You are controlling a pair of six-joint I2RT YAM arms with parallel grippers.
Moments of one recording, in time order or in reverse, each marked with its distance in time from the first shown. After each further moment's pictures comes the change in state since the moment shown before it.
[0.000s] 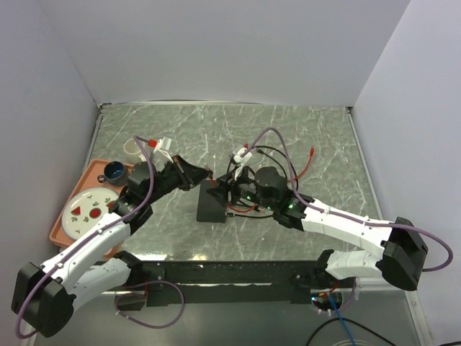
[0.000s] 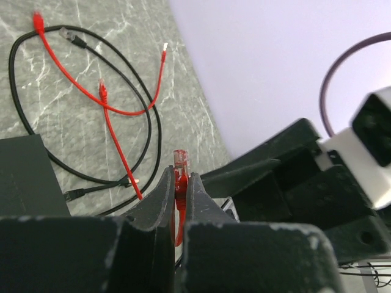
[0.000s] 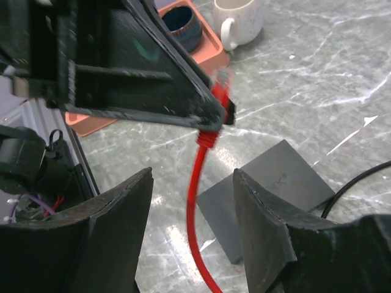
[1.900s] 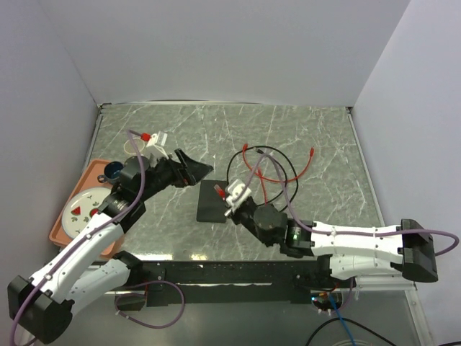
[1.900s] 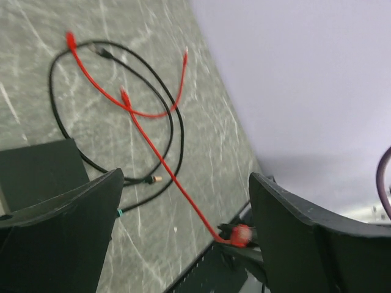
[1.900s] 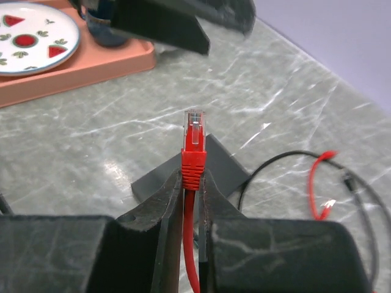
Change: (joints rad) left arm 0.018 -0.061 0.128 -0.245 -0.059 0.134; right arm 0.349 -0.111 -0.109 0.034 0.615 -0.356
